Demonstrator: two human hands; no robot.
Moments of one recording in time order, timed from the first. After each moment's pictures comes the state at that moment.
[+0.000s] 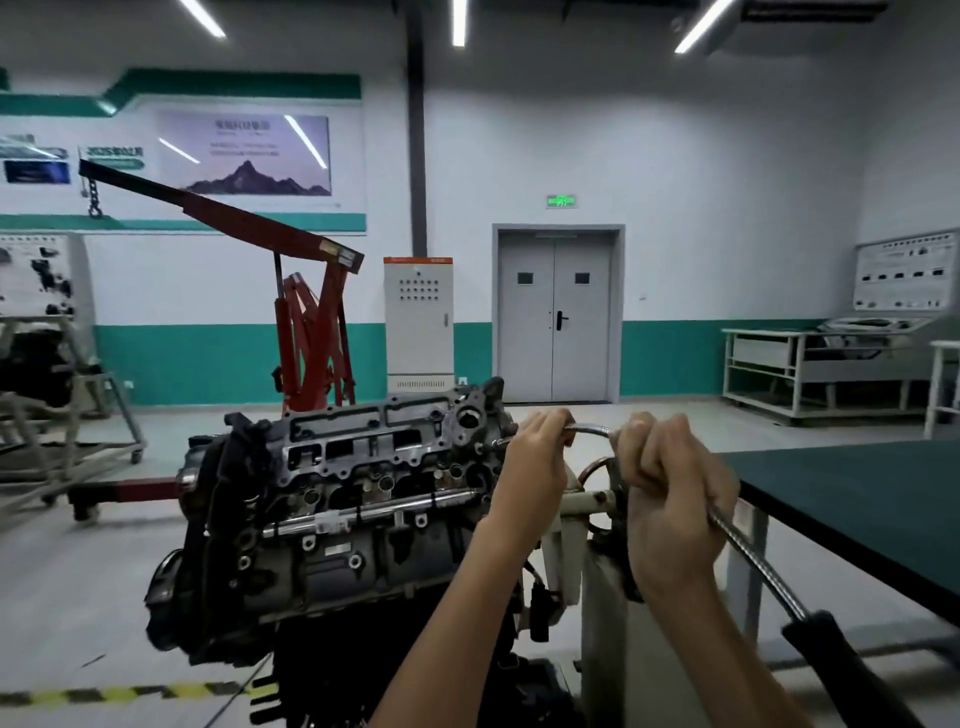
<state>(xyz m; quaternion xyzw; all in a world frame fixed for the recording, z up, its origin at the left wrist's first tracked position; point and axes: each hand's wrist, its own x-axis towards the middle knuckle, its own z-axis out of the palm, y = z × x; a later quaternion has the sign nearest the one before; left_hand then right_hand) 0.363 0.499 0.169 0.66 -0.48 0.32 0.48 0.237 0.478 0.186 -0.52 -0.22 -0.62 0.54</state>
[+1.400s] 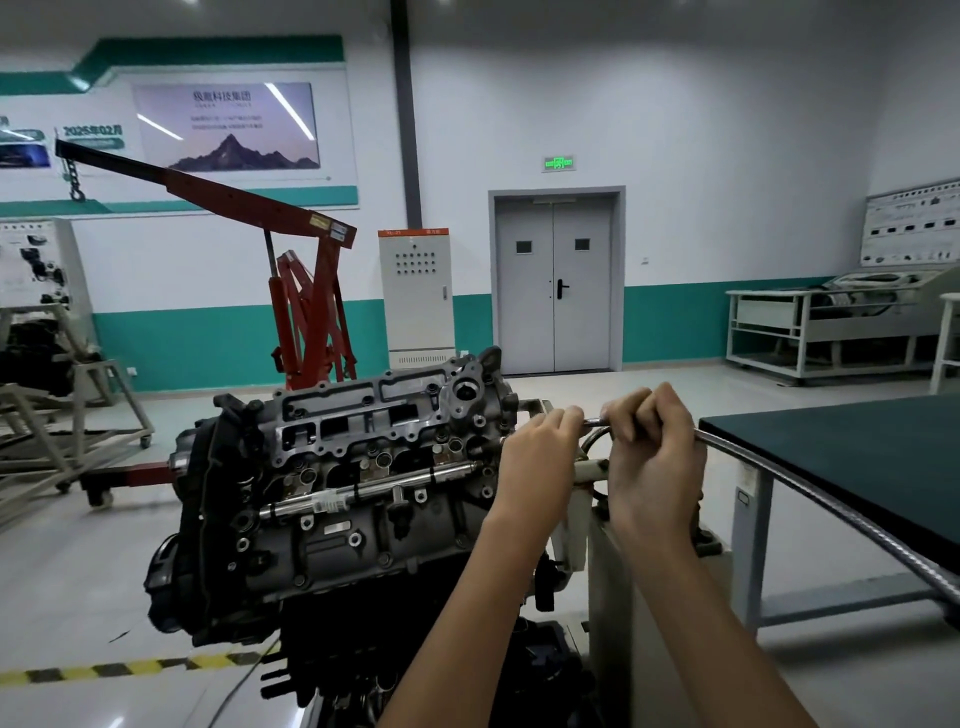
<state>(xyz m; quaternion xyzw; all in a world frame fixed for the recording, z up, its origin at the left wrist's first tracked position) 0.362 0.495 0.148 0.75 -0.45 0.41 0.27 0.272 0.456 0.173 -0.38 -0.13 -0.56 0.72</state>
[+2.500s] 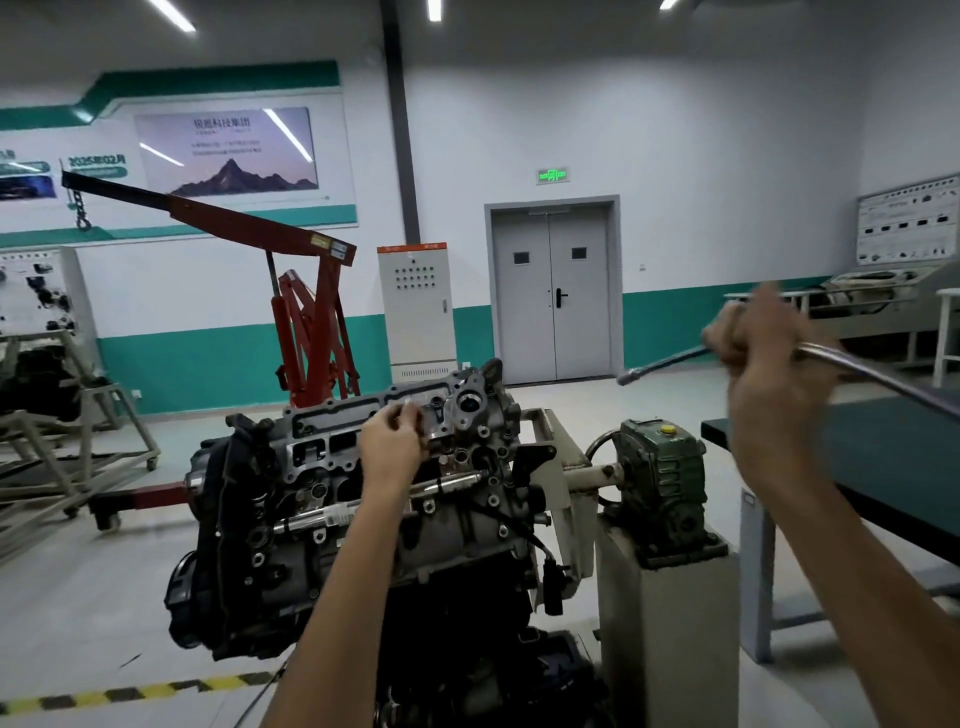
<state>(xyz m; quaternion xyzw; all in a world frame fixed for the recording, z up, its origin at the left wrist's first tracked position) 0.447 0.592 0.171 0.69 -0.18 0.12 0.69 0.222 0.408 0.228 -0.57 -0.12 -0.67 0.45</state>
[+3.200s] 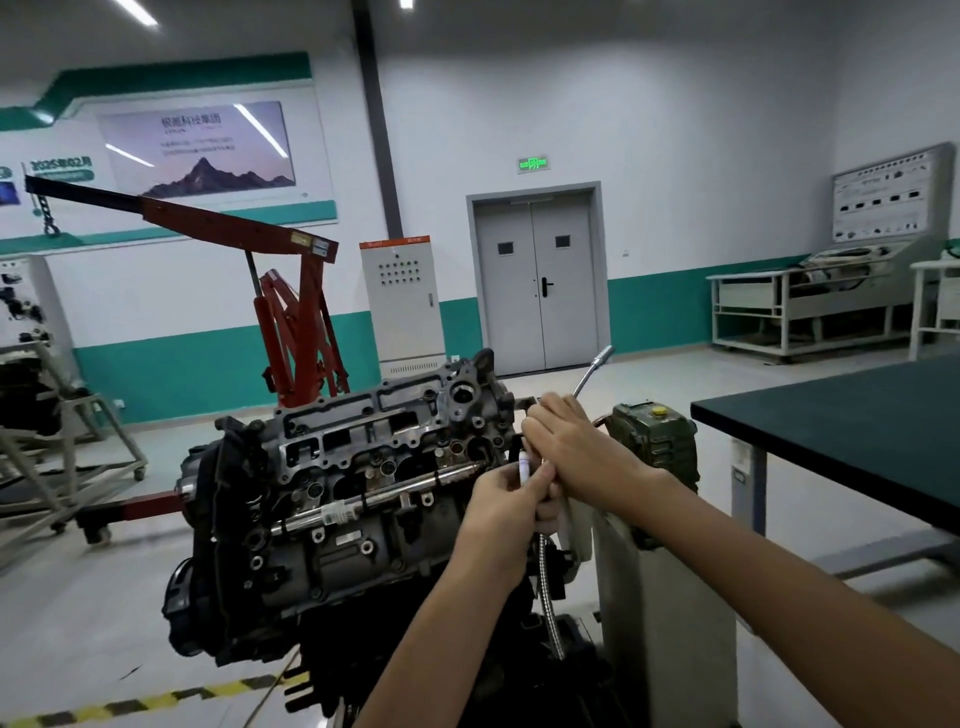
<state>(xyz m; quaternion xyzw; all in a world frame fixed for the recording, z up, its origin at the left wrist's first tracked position) 0.323 0.557 0.147 0.56 -0.27 -0.22 0.75 0.312 0.424 0.165 -0.92 -0.07 -0.33 -0.19</state>
